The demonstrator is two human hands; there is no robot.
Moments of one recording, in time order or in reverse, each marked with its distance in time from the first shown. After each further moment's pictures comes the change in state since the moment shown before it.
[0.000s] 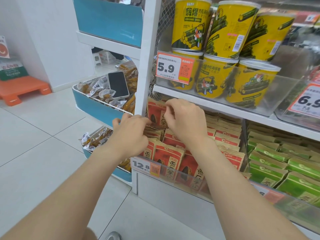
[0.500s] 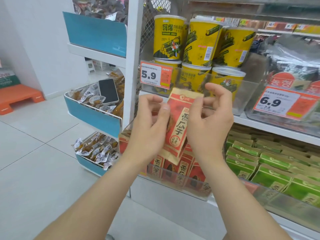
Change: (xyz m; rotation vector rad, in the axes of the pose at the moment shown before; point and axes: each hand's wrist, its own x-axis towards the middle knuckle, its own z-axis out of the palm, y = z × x) left_hand -0.038 0.103 -0.008 -1.038 0.382 0.142; right_hand -0.027 -0.009 -0.105 0.654 0.516 0.534
